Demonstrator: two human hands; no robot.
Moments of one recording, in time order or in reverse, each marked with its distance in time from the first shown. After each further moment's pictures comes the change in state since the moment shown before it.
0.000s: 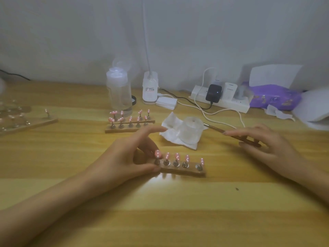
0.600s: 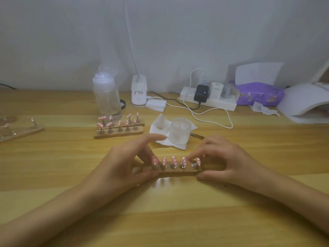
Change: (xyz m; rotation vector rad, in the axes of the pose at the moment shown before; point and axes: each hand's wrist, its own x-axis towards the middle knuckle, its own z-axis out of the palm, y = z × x) left_hand 0.000 0.009 0.014 0.171 0.052 0.252; right_hand 0.006 -0.057 0.033 0.094 -0.165 -0.060
